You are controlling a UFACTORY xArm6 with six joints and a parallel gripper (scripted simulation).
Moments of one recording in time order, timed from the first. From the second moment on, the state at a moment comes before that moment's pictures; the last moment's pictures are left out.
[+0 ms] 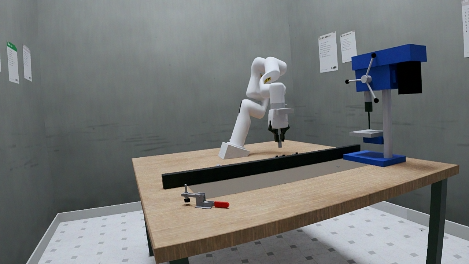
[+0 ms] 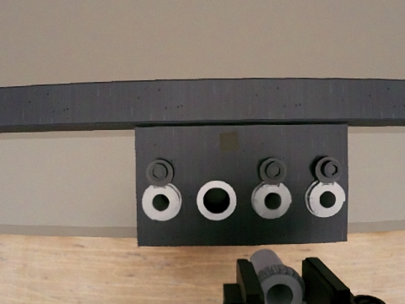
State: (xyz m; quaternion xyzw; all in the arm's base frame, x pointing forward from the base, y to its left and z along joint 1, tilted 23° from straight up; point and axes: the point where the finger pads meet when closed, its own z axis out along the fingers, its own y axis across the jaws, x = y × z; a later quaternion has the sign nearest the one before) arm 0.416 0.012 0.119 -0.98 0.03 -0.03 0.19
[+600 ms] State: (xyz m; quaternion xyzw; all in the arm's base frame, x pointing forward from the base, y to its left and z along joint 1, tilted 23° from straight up) arm 0.428 0.019 0.124 -0.98 0.03 -0.03 0.19
